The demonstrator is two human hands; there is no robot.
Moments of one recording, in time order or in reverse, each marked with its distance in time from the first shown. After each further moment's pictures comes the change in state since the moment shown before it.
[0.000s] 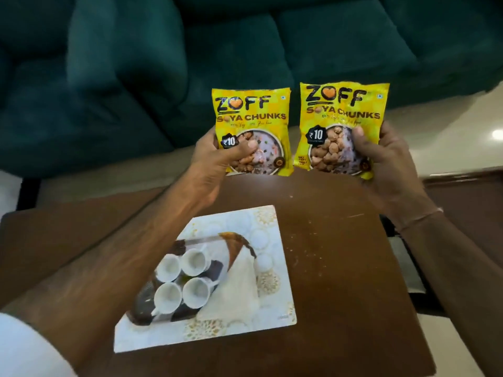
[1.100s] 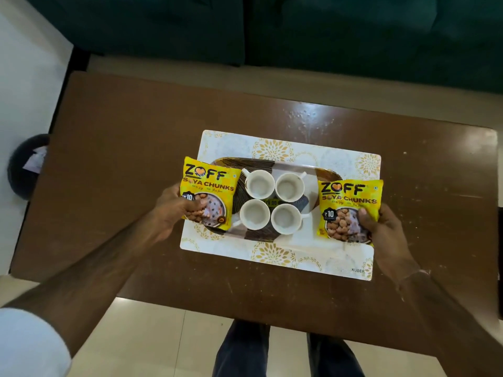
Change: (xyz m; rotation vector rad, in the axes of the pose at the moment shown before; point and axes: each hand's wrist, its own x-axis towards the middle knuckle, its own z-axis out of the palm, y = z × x) left_hand -0.179 -0.234 -0.332 0.134 0.353 -0.516; right_hand -0.138 0.241 0.083 -0.390 -0.026 0.431
